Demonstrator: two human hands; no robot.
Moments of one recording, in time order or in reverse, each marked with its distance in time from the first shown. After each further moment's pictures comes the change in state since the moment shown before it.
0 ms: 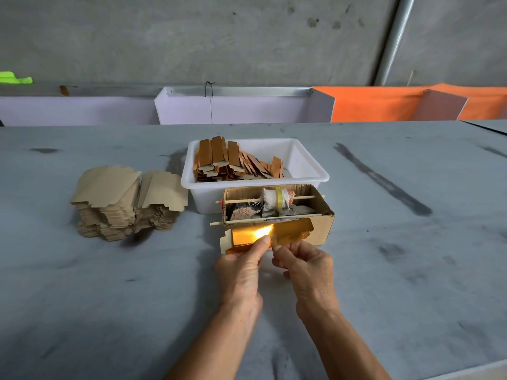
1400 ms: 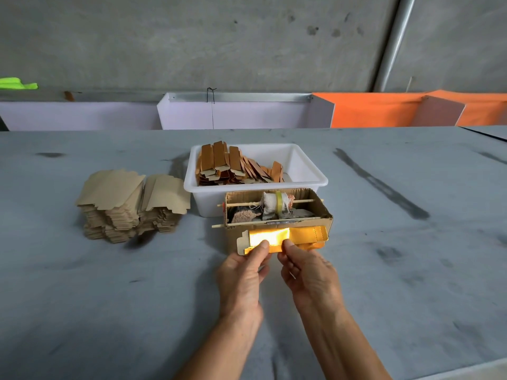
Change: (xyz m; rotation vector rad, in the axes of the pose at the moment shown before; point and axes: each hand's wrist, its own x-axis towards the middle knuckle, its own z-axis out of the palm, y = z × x) left_hand -0.017 0.006 -0.004 -0.037 -0.059 -0.044; right_hand -0.004 -0.014 -0.002 0.473 0.014 0.364
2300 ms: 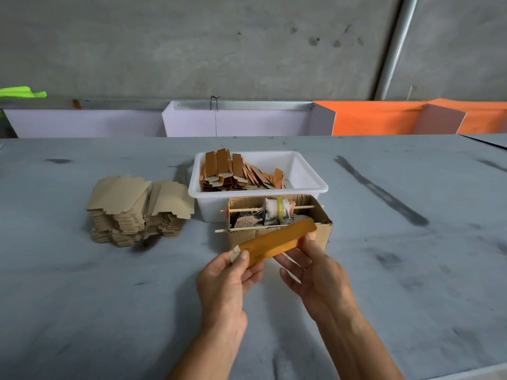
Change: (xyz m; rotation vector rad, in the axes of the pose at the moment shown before) left_hand -0.011 0.022 -0.018 0.046 0.052 0.051; right_hand -0.009 -0.018 -0.005 -0.048 -0.106 0.041
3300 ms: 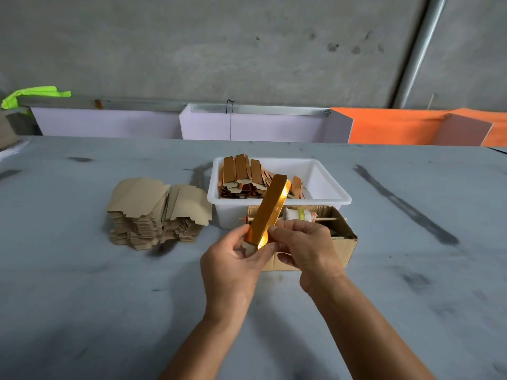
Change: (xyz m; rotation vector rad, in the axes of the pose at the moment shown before) left_hand 0.015 0.038 -0.003 0.585 -0.112 0.544; right_hand 0.011 -0.017 0.070 -0.543 -0.074 -0.242
